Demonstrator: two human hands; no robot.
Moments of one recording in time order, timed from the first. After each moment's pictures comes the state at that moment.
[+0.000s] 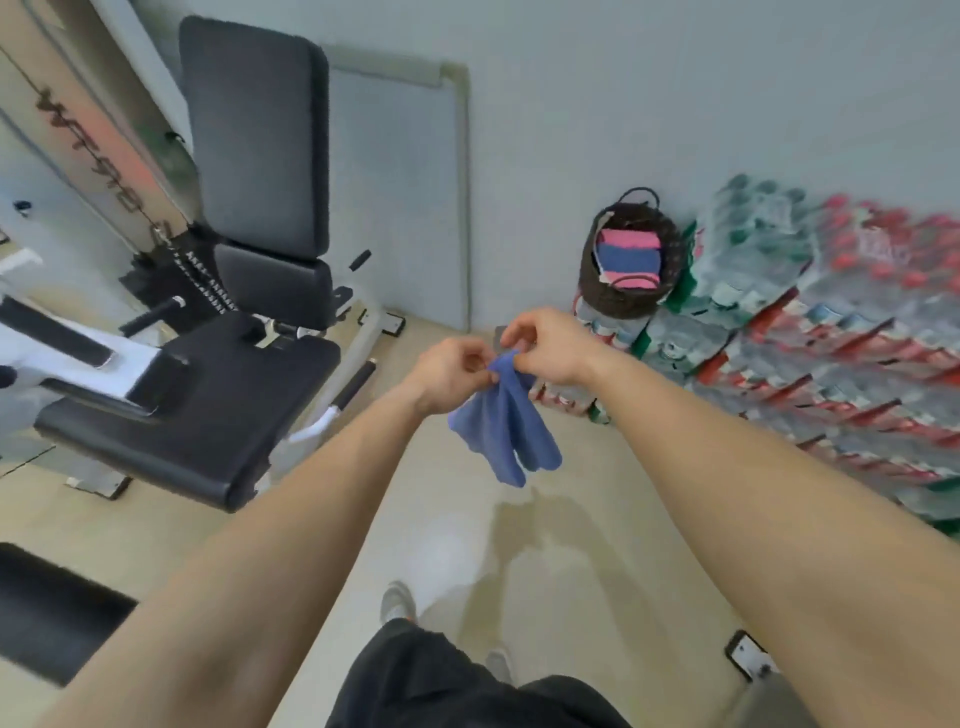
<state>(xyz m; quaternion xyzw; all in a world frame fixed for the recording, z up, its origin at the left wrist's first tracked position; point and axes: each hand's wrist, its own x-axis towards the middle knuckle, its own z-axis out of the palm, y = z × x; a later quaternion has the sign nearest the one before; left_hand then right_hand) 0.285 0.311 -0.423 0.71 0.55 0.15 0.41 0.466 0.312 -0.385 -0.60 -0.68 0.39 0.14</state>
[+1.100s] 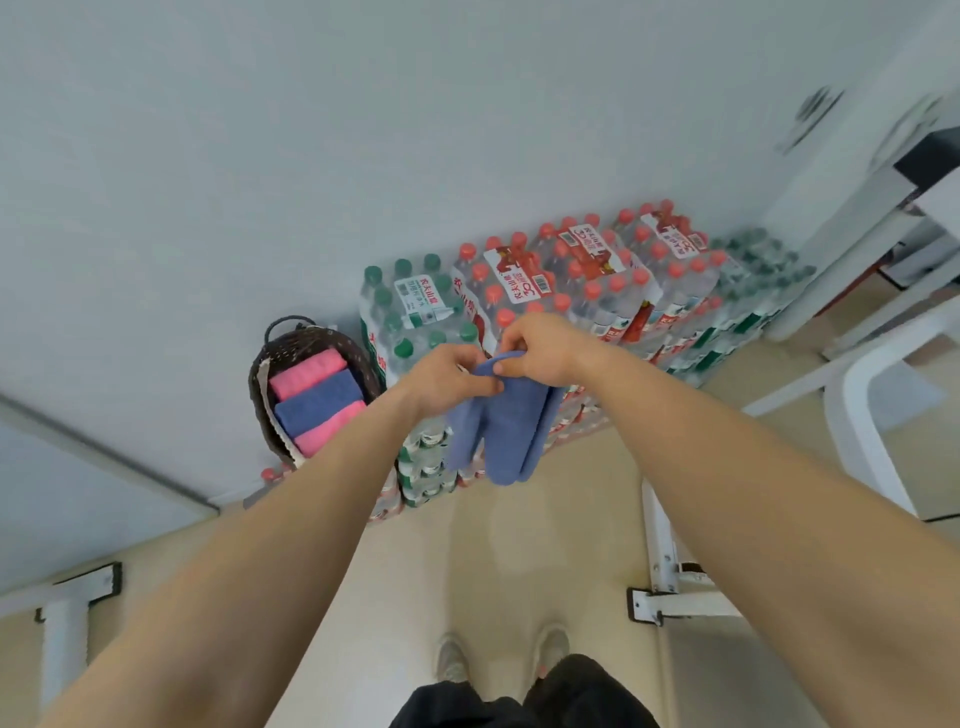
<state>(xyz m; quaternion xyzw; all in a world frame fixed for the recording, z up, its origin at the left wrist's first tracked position) 0.765 0.535 -0.394 0.78 0.26 -0.01 0.57 0.905 0.427 -0.344 -0.82 -0.50 0.27 0.09</state>
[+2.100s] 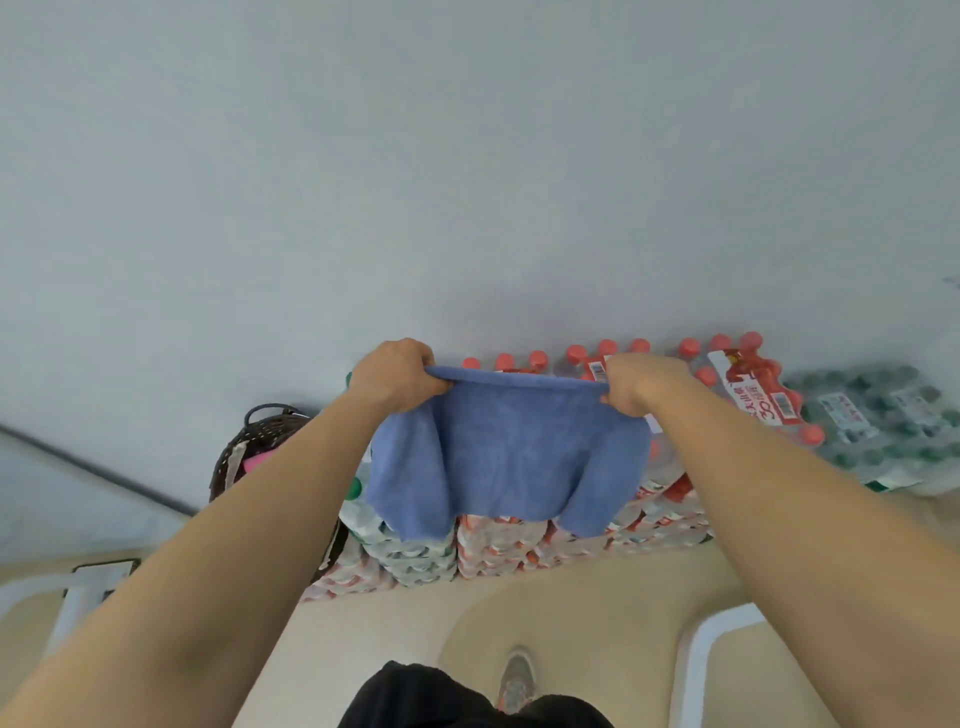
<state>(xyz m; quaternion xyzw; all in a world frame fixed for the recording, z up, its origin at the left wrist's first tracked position) 0.964 0.691 -0.383 0.84 0.49 -0.03 0.22 1.216 0.530 -0.362 -0.84 -0.48 0.20 -0.17</state>
